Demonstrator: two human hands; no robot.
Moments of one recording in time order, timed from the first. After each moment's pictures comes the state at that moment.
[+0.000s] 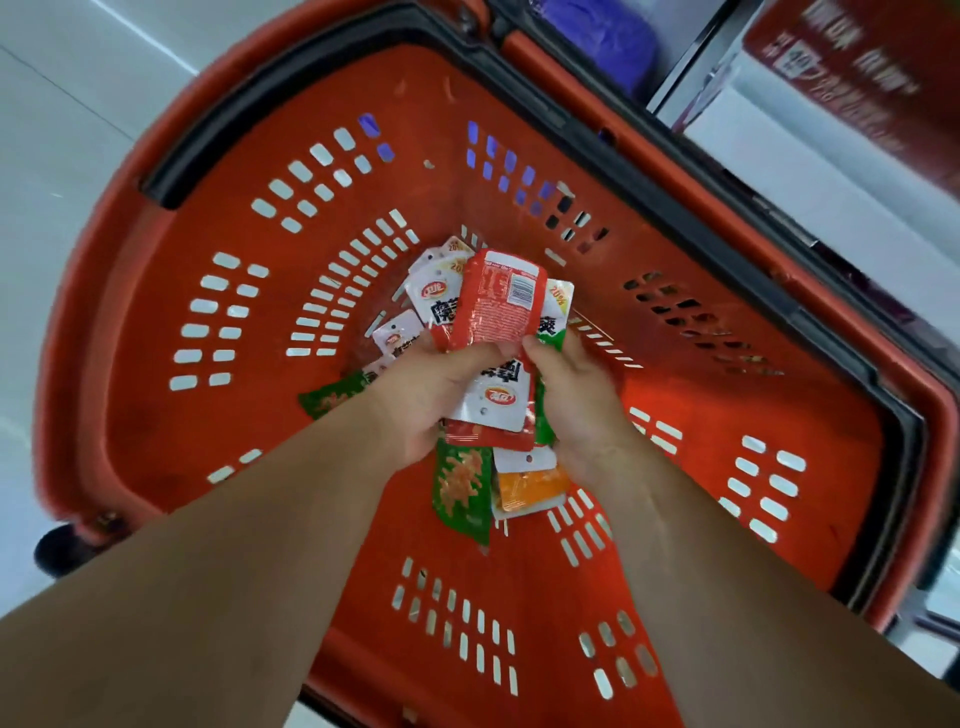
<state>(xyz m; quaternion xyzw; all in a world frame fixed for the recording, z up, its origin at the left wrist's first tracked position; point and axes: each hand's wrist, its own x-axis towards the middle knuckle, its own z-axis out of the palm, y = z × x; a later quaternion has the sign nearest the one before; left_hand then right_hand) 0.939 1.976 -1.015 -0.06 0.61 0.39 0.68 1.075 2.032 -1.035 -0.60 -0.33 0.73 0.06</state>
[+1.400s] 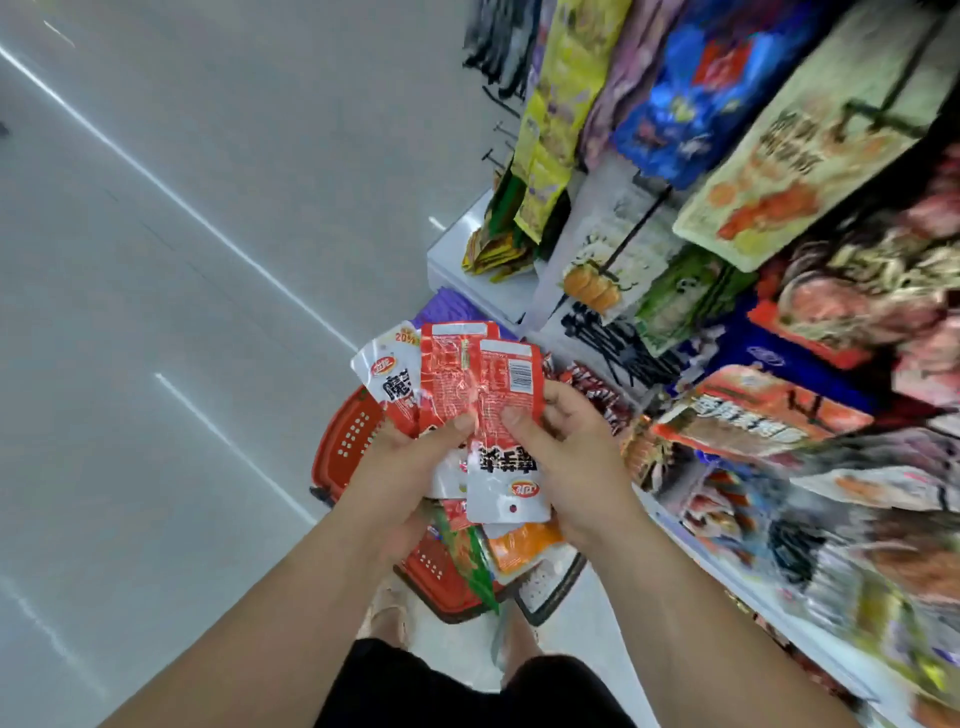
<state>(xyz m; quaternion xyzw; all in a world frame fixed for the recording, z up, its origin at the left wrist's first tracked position) 1.019 1.947 -0.422 -0.01 0.54 0.62 0.57 1.146 2.043 -0.430 -0.47 -0.49 0.70 0.21</state>
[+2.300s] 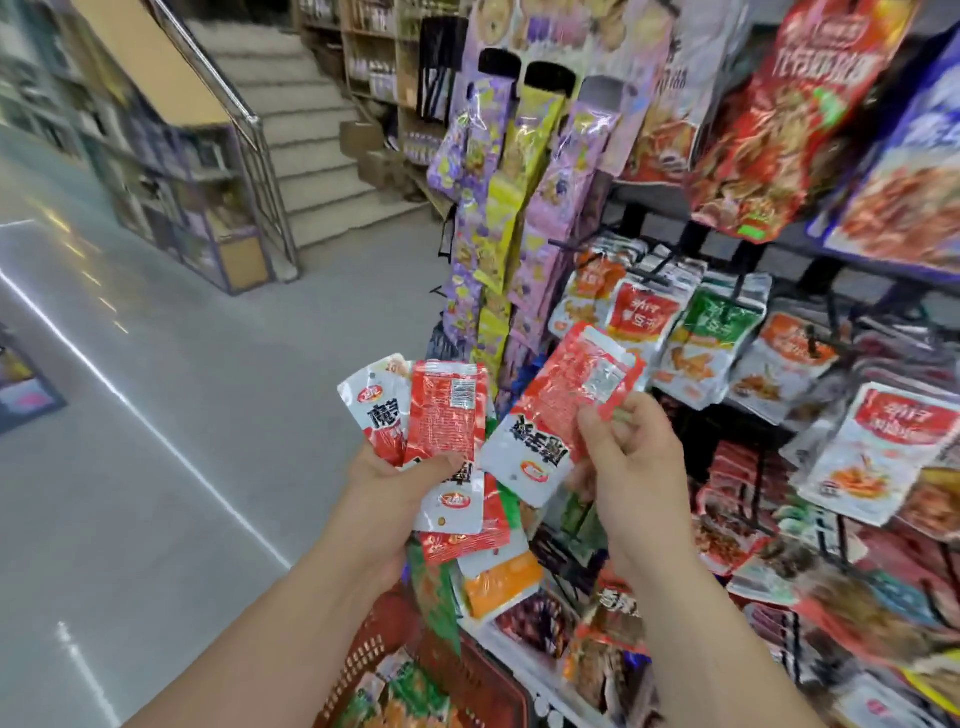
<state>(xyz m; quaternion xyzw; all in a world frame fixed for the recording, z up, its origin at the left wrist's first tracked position) 1.030 1.994 -0.199 0.17 0.54 0.70 0.43 1.197 2.098 -0.174 -0.38 -0.60 0.52 0.48</state>
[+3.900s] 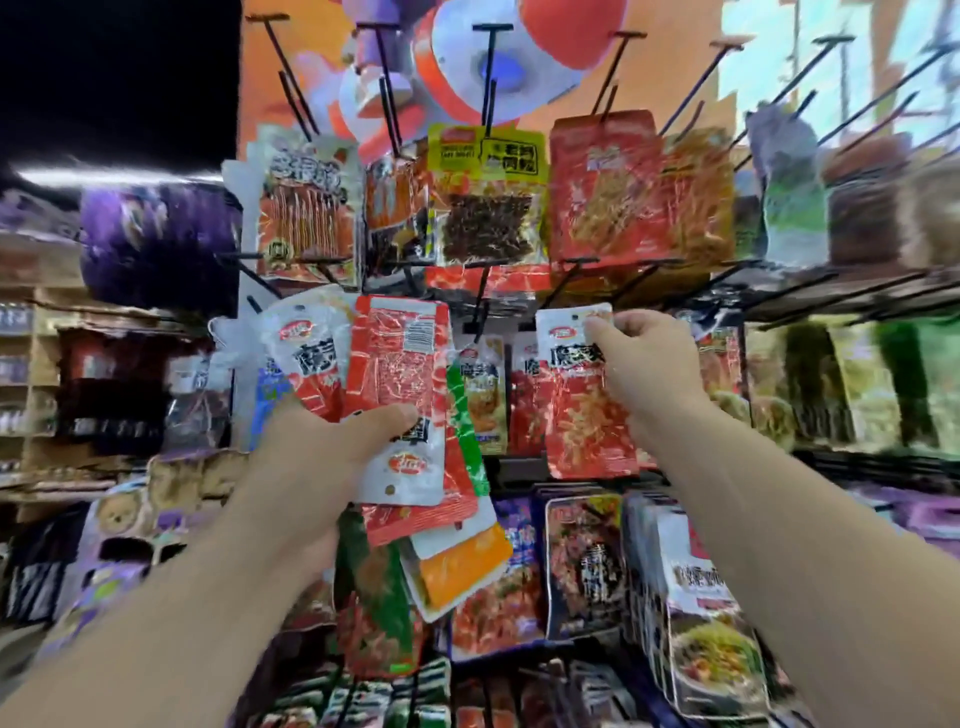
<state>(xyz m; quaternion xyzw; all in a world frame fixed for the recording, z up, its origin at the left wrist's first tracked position) 1.128 2.168 0.159 0.57 0.24 0.70 0.35 1.376 2.204 0.227 -0.40 -0.52 0.08 0.75</state>
